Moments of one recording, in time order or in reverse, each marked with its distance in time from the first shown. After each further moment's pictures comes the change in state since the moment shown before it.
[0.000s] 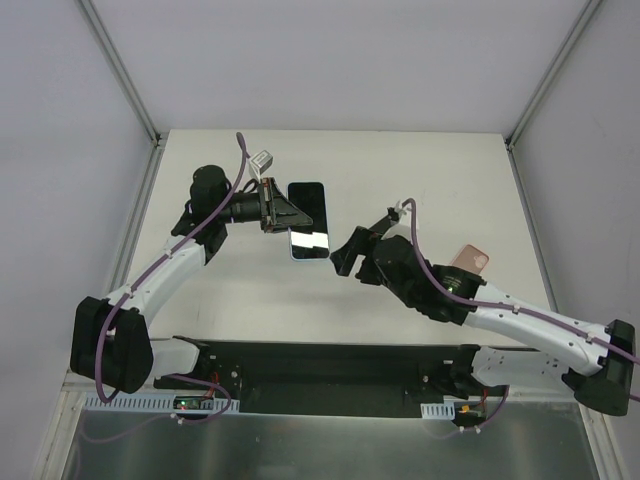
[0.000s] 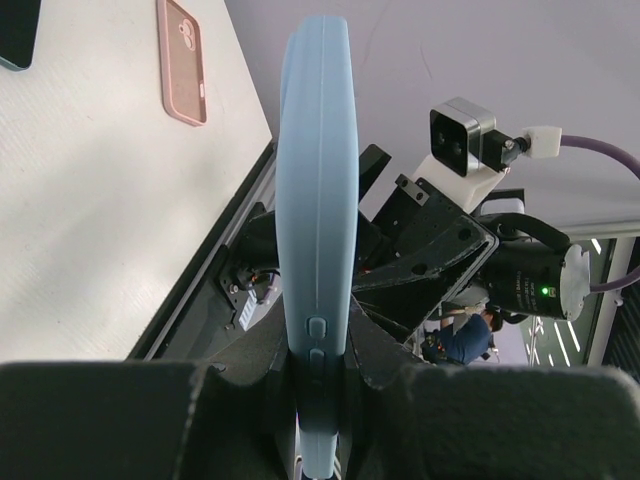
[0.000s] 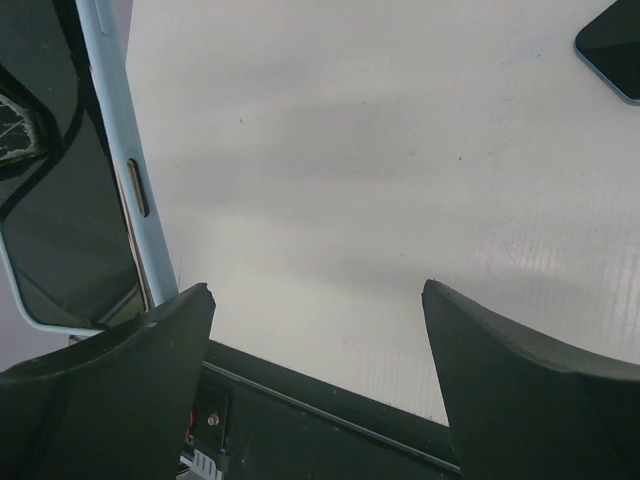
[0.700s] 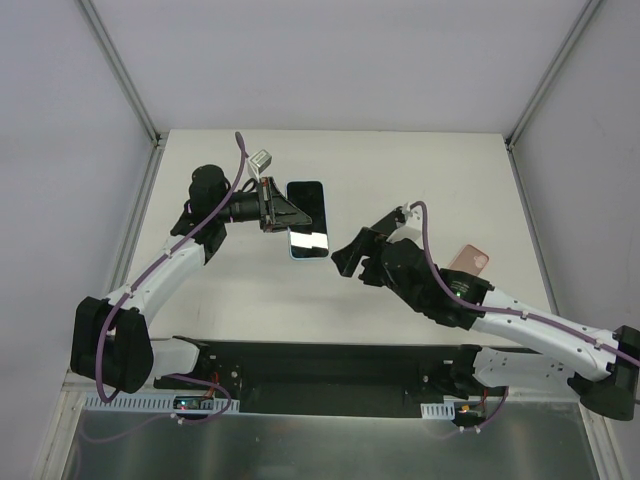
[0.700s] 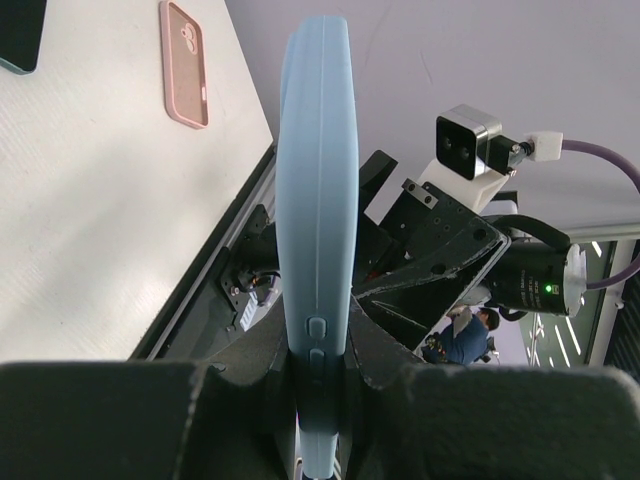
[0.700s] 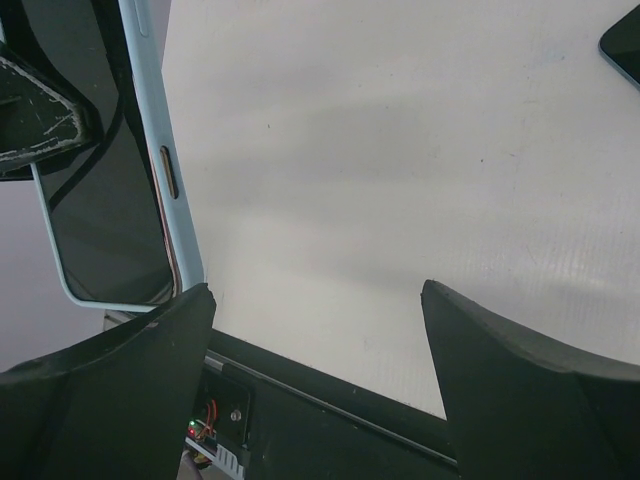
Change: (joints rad) left arm 0.008 -0.002 0.000 0.004 0.001 -0.001; right arm 0.009 -0.062 -0.034 0.039 -0.005 0.021
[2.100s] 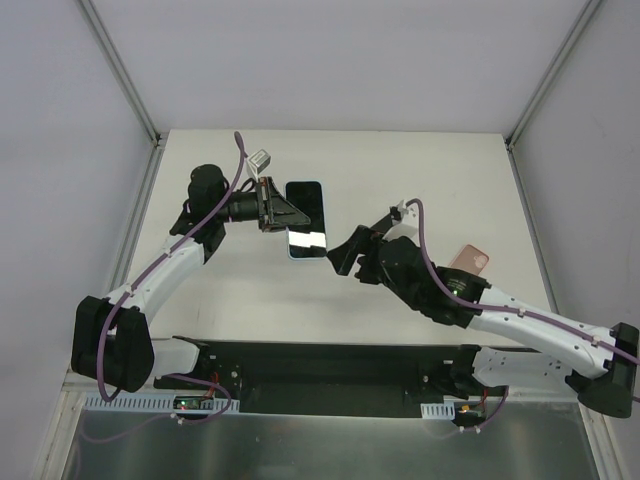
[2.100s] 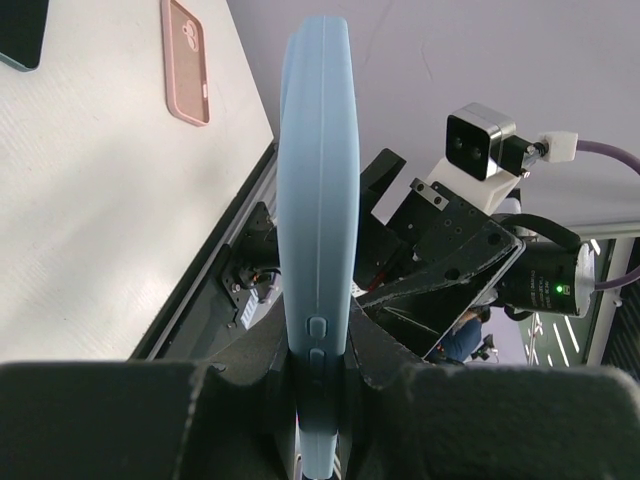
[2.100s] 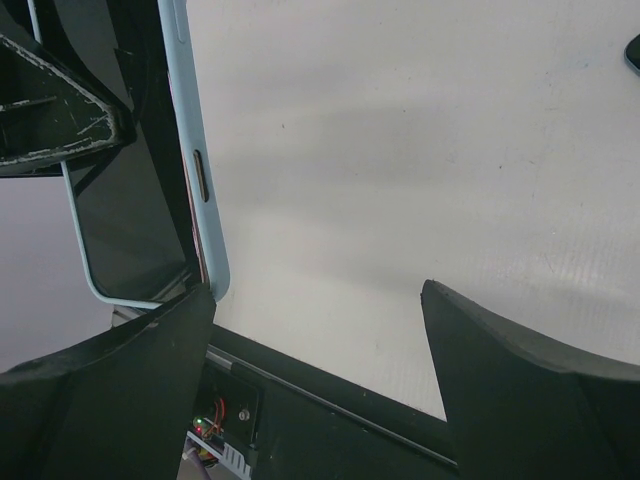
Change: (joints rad) left arm 0.007 0.005 0.000 0.000 0.018 0.002; right arm 0.006 0.021 0.023 0.023 -0.015 -0.016
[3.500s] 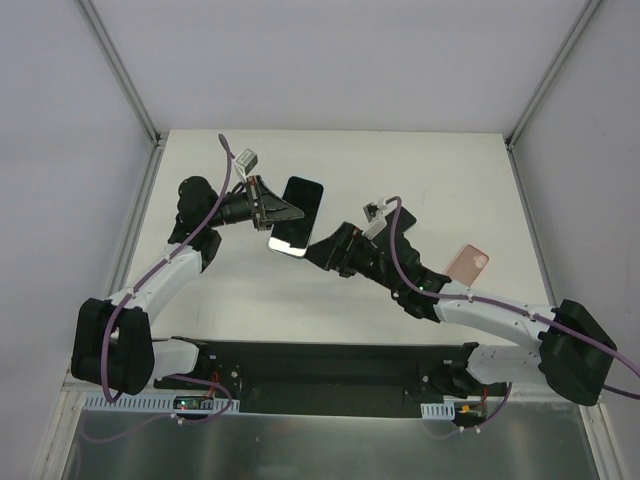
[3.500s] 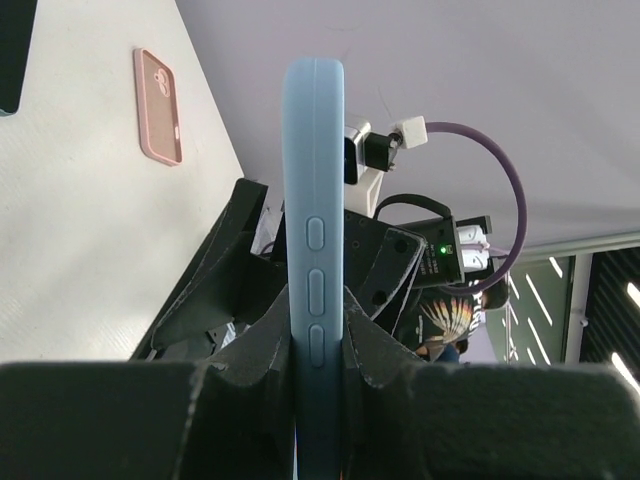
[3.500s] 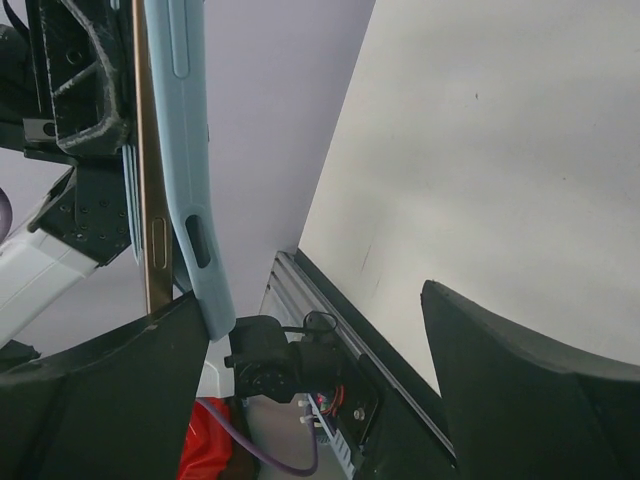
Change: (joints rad) left arm 0.045 -0.018 -0.109 0.308 0.000 -0.199; right arm -0.159 0.192 -0.259 0.783 -0.486 0.096
